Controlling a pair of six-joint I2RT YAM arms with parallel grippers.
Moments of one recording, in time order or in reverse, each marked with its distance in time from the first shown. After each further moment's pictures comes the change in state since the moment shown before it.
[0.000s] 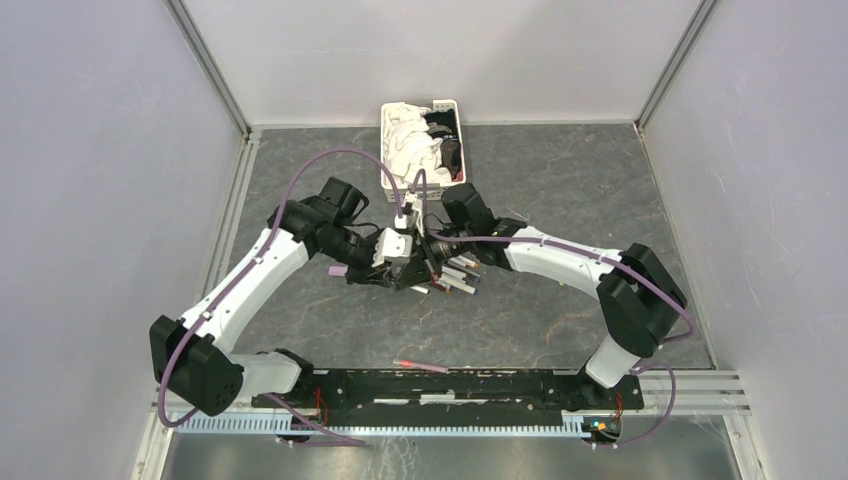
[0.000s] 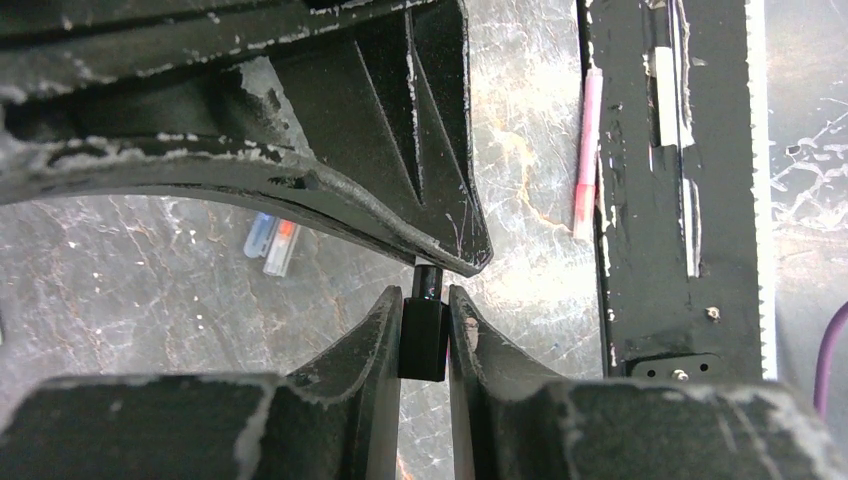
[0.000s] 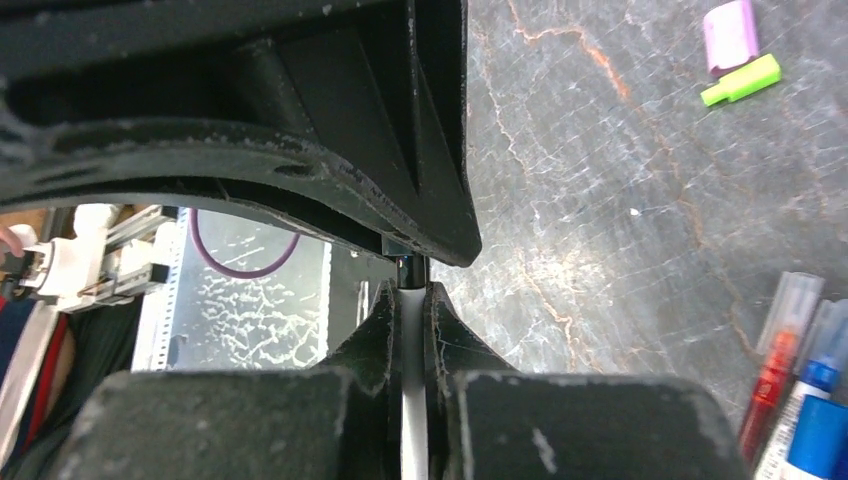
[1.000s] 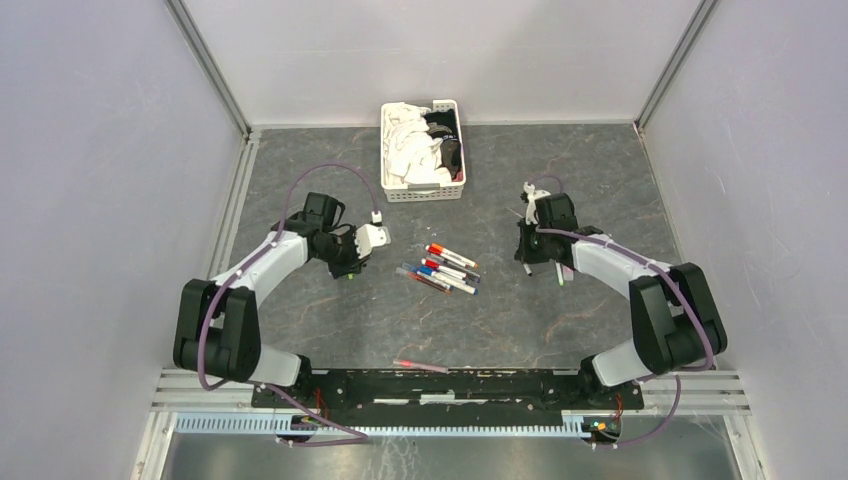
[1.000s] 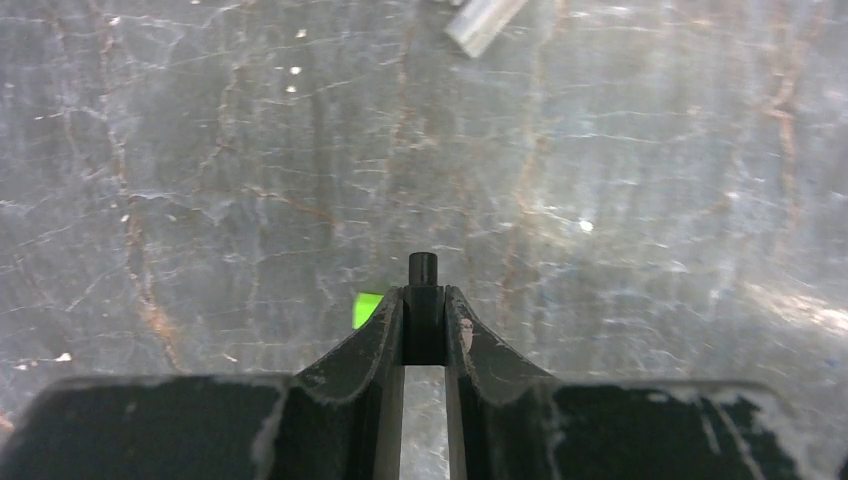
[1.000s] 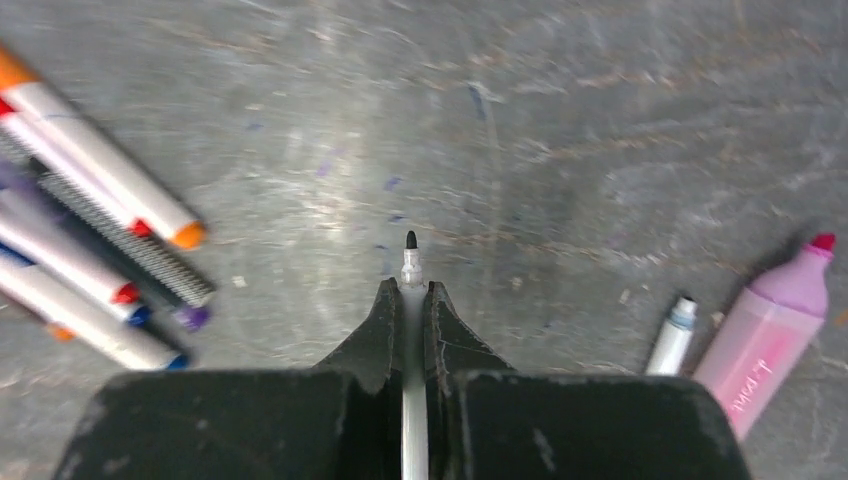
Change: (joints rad) left arm 0.260 0.141 -0.311 0.461 -0.239 -0.032; right arm -0.496 -0.196 -0.333 -0.220 0.799 -0.057
